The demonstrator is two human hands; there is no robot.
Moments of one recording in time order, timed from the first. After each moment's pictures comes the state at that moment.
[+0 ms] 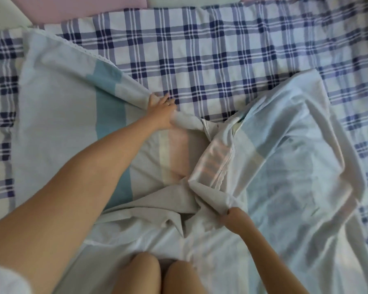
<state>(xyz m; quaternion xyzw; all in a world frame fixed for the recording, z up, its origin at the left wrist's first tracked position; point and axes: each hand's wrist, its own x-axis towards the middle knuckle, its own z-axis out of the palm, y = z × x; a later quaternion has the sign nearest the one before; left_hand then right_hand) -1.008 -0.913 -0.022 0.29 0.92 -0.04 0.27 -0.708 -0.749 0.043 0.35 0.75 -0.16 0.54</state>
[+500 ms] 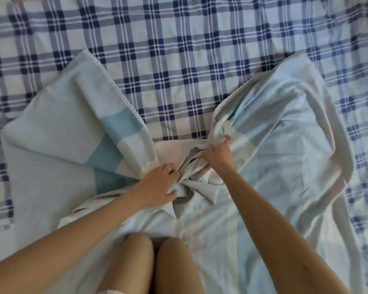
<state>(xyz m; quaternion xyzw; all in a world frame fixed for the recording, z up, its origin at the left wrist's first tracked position) -0.784 -0.953 0.021 0.40 0.84 0.21 0.30 -0.801 -0.746 0.033 0.43 0.78 -0.39 0.24</state>
